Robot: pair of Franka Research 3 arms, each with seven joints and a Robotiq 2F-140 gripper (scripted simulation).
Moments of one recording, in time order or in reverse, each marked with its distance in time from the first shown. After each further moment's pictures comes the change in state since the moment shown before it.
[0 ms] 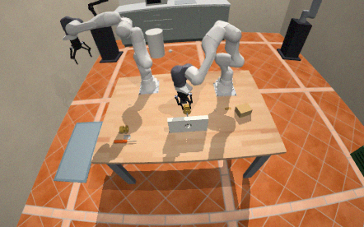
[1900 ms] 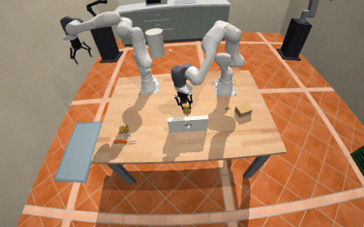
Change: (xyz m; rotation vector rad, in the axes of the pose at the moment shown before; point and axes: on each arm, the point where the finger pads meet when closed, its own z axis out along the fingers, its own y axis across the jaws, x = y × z) left arm 0.000 0.000 0.000 0.000 0.000 -0.001; right arm 0.000 0.000 0.000 0.000 0.000 0.000
